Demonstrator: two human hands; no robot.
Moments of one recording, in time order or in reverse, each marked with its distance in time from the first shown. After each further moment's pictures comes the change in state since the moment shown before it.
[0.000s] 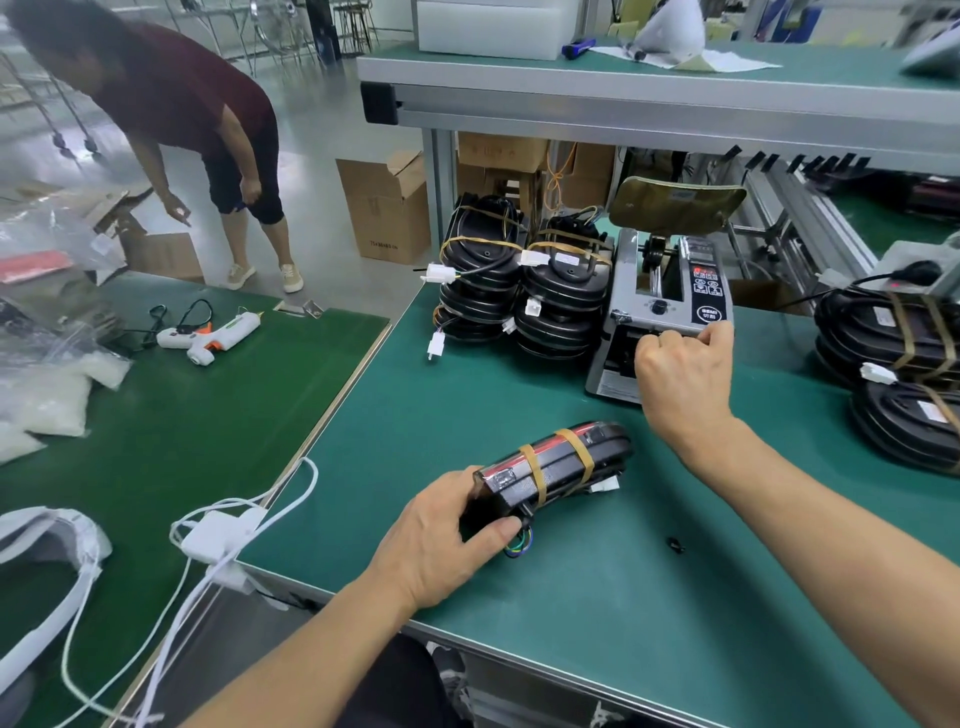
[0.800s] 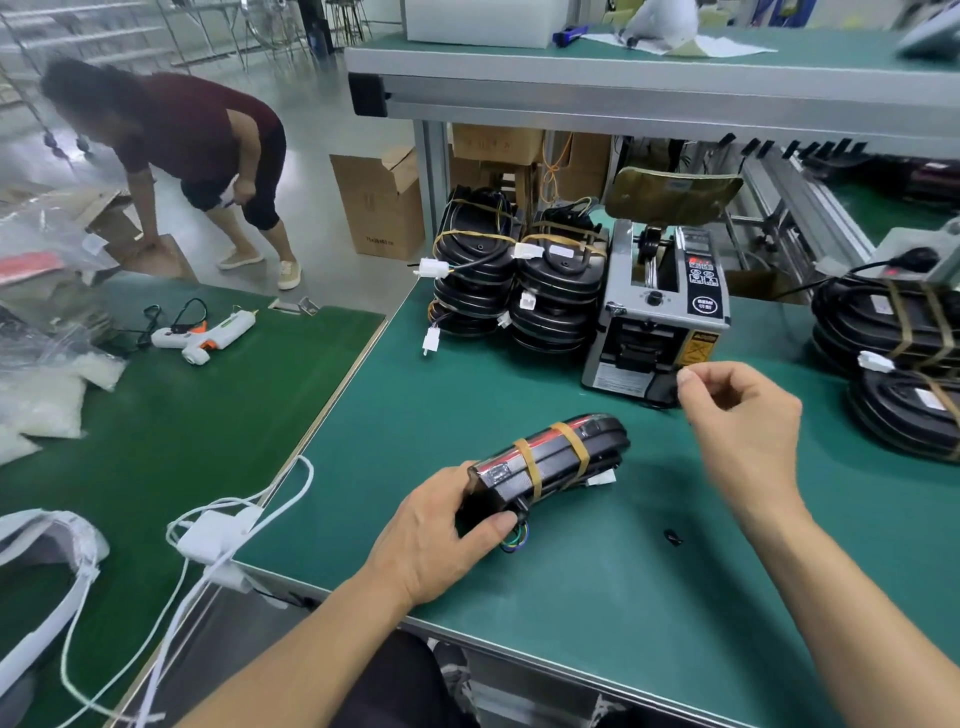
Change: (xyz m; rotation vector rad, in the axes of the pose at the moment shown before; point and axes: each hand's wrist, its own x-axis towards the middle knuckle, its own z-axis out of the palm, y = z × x) left_hand 0.000 -0.002 0.001 0.003 0.024 0.031; right_hand -0.066 0.019 -0.031 1.209 0.100 0.689
